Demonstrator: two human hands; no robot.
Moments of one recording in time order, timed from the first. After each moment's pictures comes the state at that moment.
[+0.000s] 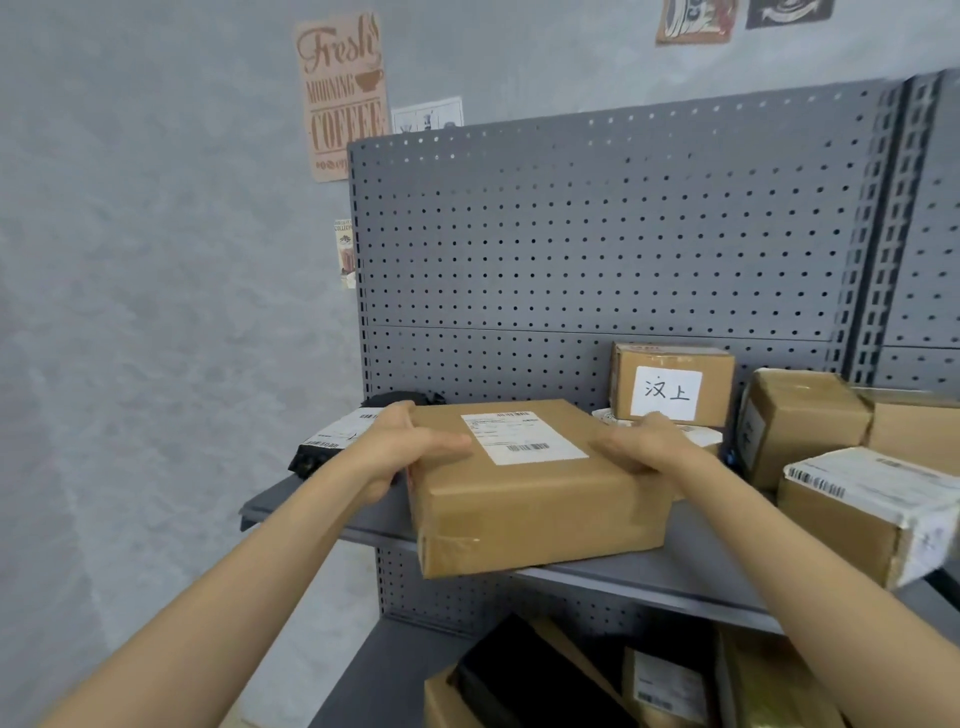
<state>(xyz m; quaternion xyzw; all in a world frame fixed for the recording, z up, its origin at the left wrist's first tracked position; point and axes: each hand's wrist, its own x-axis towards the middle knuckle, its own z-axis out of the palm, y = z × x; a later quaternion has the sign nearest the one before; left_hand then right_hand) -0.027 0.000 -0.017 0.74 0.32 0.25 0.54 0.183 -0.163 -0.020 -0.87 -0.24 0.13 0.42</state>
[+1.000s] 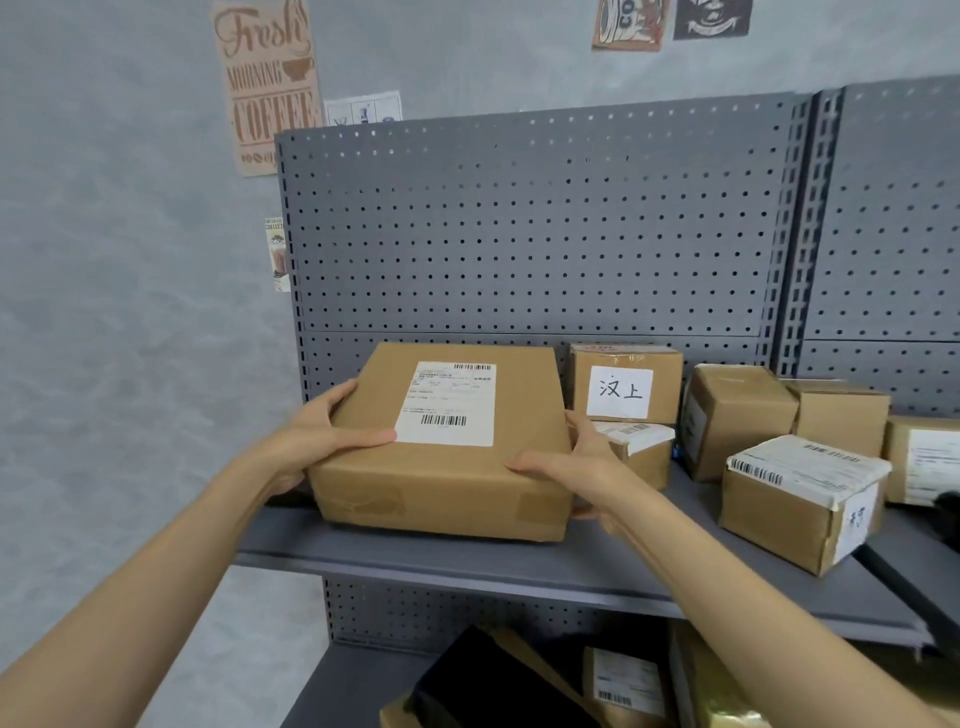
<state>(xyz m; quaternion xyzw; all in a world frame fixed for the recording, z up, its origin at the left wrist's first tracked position) -0.013 0.072 -0.019 0.78 0.23 0.26 0.53 0.136 -0.168 -0.032 -0.74 -0.26 0.19 0.59</state>
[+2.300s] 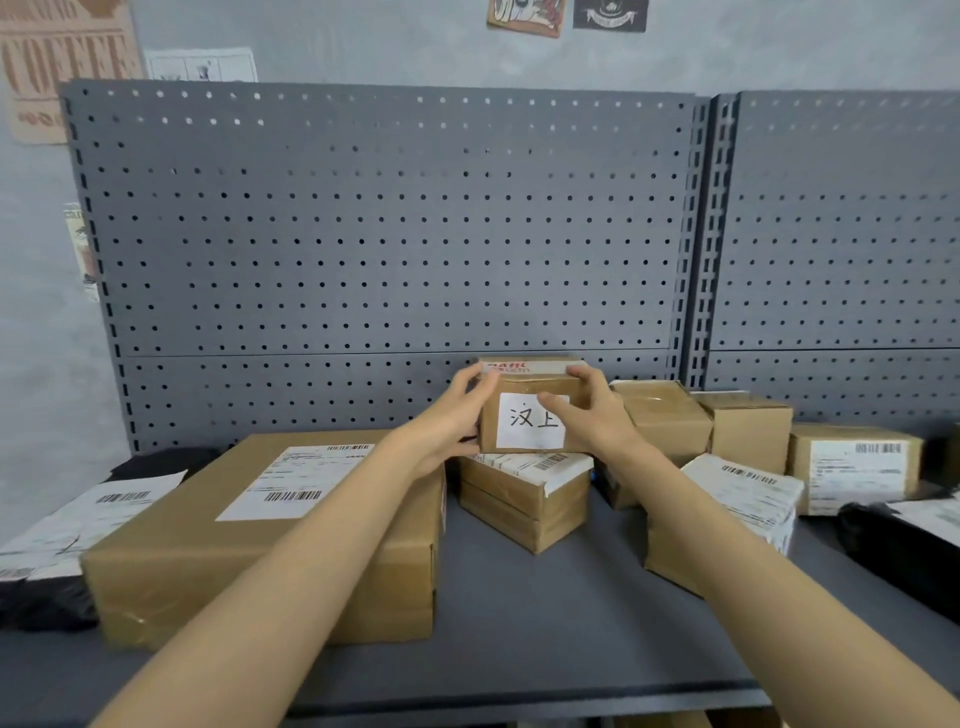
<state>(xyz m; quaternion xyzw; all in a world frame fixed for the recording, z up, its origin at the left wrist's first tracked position) 0.204 -0.040 0.005 0.79 0.08 0.11 0.60 0.284 -0.190 -0.007 -0.79 -0.25 -0.03 0.56</state>
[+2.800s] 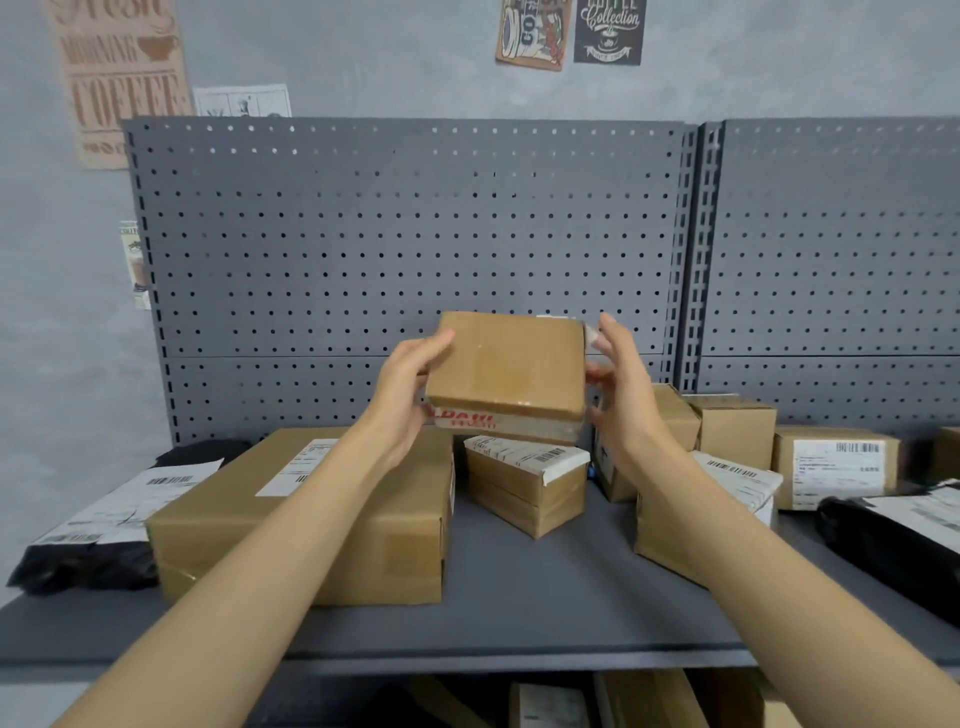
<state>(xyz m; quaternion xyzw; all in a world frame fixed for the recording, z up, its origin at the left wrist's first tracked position) 0.135 -0.045 0.028 0.64 0.02 0.31 0.70 0.232 -0.216 0.023 -0.55 -0.24 0.04 0.80</state>
